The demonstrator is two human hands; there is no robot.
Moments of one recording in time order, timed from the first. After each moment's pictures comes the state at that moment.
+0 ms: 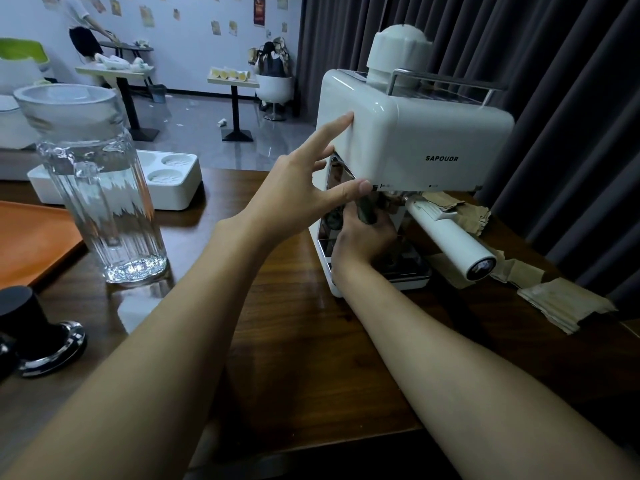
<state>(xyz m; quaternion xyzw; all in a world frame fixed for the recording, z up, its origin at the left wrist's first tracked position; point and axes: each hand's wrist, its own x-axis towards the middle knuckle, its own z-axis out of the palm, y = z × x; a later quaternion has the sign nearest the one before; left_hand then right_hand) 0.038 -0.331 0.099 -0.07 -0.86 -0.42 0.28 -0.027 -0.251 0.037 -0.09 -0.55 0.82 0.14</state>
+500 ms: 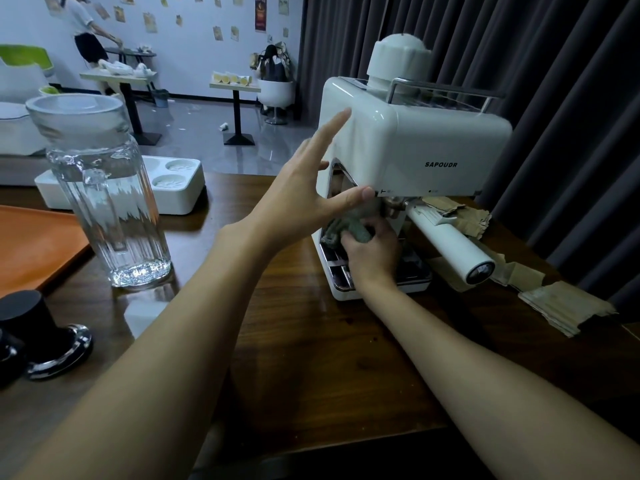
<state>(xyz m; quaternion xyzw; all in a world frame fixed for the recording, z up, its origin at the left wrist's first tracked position) 0.039 -0.330 0.101 -0.09 -0.86 -0.41 0.30 -0.037 -0.216 0.015 0.08 -0.81 0.57 0.13</state>
